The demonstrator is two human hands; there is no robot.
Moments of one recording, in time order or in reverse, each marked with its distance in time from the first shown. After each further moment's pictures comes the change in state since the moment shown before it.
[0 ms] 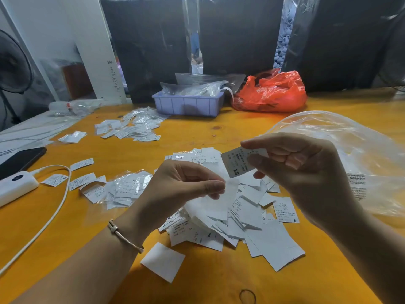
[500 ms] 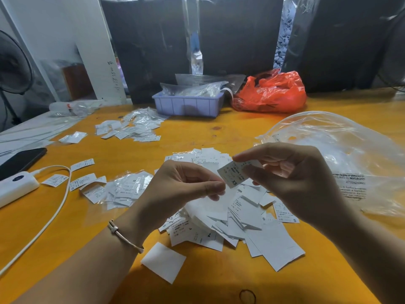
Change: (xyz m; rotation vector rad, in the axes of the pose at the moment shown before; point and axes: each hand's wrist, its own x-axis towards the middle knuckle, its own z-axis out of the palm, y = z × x) left_hand 0.001 0.000 -0.001 0.009 -0.017 -0.020; right_hand -0.001 0.003 0.001 -0.225 -0.071 0.016
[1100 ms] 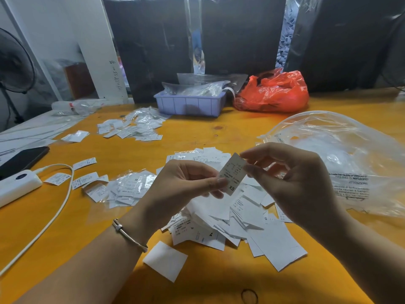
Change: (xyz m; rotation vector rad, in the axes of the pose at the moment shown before) left_hand 0.002 0.002 0.005 -0.029 0.022 -0.047; right_hand -0.003 0.013 0.008 -0.215 0.127 -0.027
